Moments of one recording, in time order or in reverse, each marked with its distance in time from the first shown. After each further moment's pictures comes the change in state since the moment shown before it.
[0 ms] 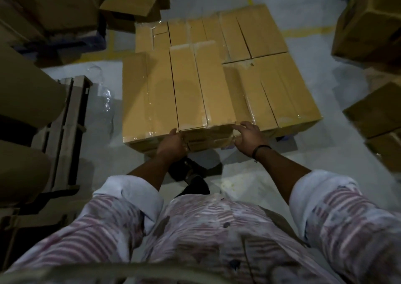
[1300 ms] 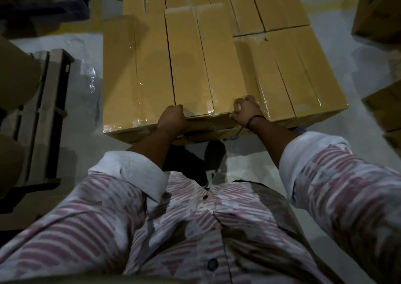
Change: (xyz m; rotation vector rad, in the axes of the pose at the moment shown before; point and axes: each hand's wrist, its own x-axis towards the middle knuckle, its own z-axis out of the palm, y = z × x) left_hand 0.148 -0.035 0.058 -0.163 0.124 0.002; right_hand 0.166 0.018 0.086 0.092 -0.029 0.159
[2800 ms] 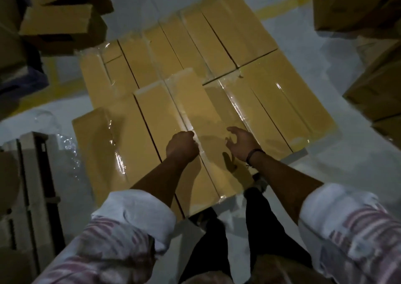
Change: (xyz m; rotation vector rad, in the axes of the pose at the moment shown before) left_hand 0.211 0.115 -0.124 0.176 -0.175 0.168; right_hand 0.112 -0.065 -0.130 0.472 0.005 0.224
